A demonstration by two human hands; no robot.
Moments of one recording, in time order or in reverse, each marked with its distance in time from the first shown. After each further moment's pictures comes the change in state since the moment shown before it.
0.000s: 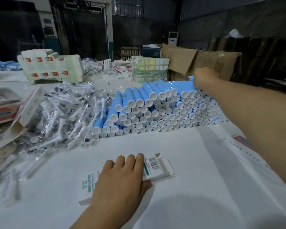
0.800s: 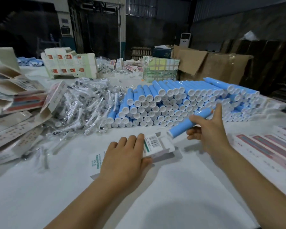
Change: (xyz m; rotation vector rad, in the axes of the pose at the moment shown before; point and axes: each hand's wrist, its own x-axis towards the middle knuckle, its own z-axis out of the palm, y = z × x) left_hand -0.008 -0.006 -0.004 -0.082 0.021 -0.178; right_hand -0.232 -0.021 0.013 1.882 -0.152 0.210
